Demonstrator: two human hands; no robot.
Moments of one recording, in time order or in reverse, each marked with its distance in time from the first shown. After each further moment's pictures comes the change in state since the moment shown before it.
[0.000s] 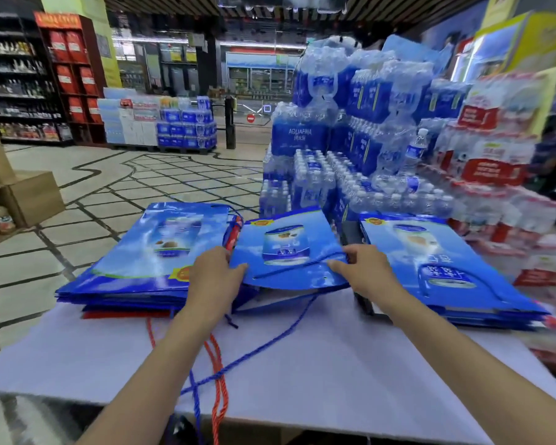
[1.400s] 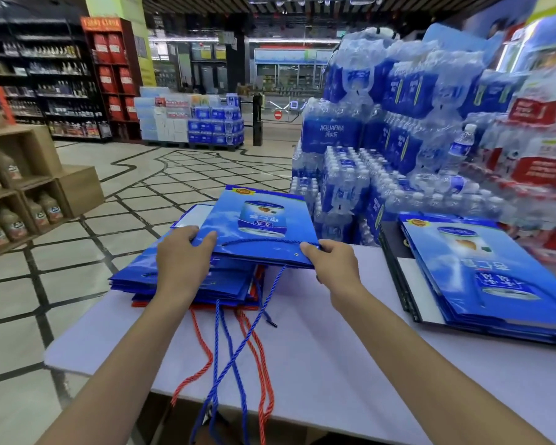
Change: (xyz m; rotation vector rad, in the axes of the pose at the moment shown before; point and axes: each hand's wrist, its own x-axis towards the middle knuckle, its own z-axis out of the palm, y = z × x) left_hand 0.028 -0.070 -0.065 -0.211 0.322 -0.015; right_hand -0.003 -0.086 0.089 0.607 -0.059 0.151
